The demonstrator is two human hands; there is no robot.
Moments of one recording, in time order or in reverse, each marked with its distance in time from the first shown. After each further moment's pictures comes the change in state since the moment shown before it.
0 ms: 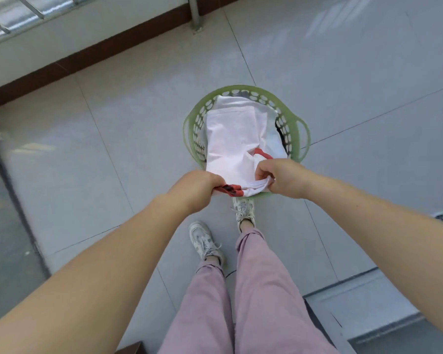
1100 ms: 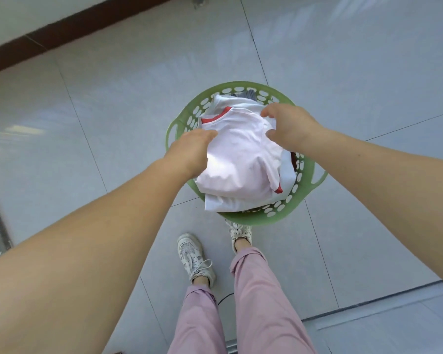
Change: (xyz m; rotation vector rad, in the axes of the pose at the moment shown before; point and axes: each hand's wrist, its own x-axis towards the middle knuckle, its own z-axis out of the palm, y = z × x) left_hand 0.165 -0.057 -0.004 -0.076 0.109 -0.287; right_hand 0.172 0.063 -0.063 -0.145 0.192 0.116
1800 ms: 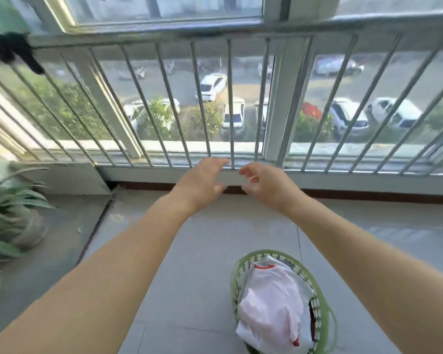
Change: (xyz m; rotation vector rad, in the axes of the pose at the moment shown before) left_hand -0.299 0.020 -0.295 -0.209 0.707 -0.055; right_hand -0.216 -0.282 -0.222 0.002 0.270 -0.659
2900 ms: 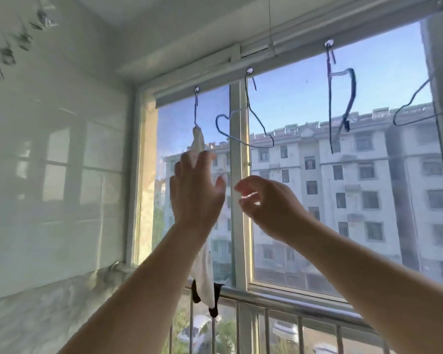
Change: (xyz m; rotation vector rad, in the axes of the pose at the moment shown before) left_hand -0.153 -0.153 -0.531 0.250 1.614 0.049; right_hand 0.102 -0.584 -0.089 -0.024 0.619 -0.903
